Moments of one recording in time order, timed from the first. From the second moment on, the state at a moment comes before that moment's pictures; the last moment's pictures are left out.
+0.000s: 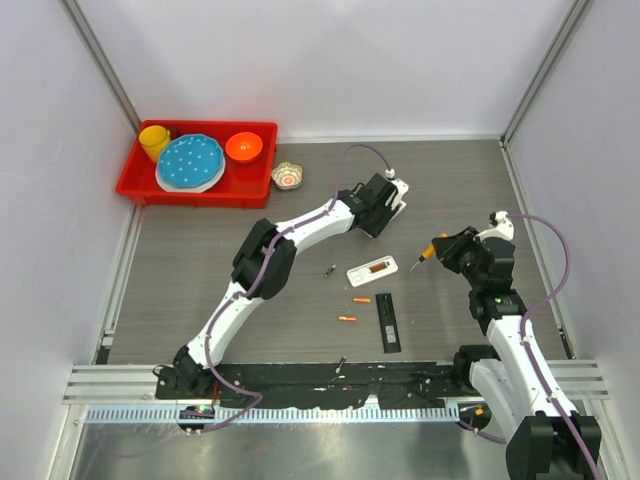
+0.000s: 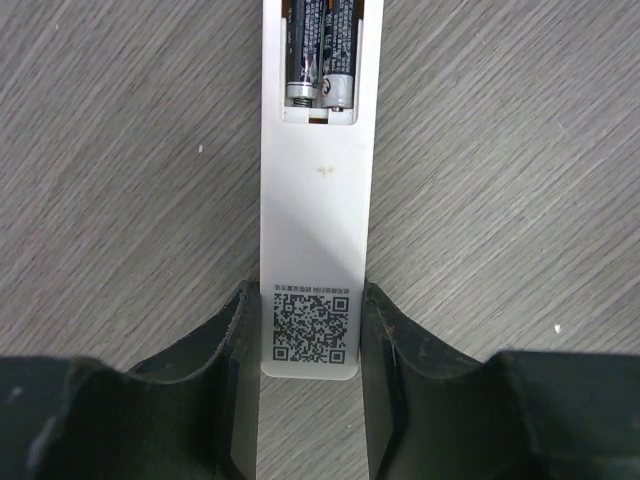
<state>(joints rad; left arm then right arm) -0.82 2.47 2.12 -0.53 -0.08 -0.02 -0.01 0.74 0.39 -0.01 -0.14 0.62</state>
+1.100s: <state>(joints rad) -0.87 1.19 0.67 -0.44 -0.25 -0.41 0.29 0.81 0.33 0.16 -0.23 0.80</state>
